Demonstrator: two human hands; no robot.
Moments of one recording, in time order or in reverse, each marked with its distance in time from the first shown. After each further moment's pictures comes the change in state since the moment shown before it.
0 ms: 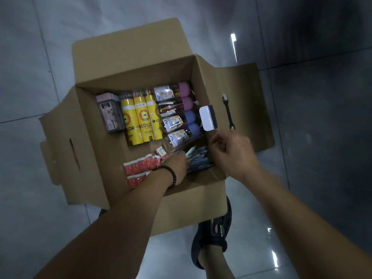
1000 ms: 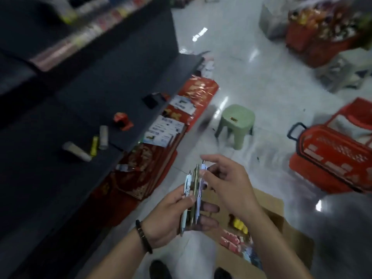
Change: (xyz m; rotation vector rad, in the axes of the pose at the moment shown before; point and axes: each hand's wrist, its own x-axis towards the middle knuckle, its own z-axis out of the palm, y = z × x) left_hand -0.892 0.019 -0.301 -1.739 0.629 0.375; right_hand -0.430 -0.695 -0.298 0.569 -0.468 -0.683
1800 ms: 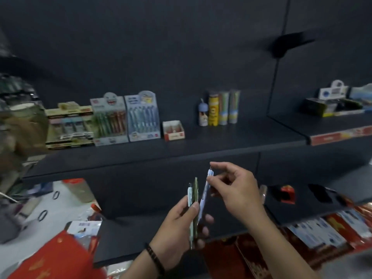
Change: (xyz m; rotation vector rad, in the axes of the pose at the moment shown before) left_hand -0.508 0.038 -0.322 -0.341 0.783 0.604; right_hand -0.131 -0.216 0.613 -0.081 -0.613 -0.435
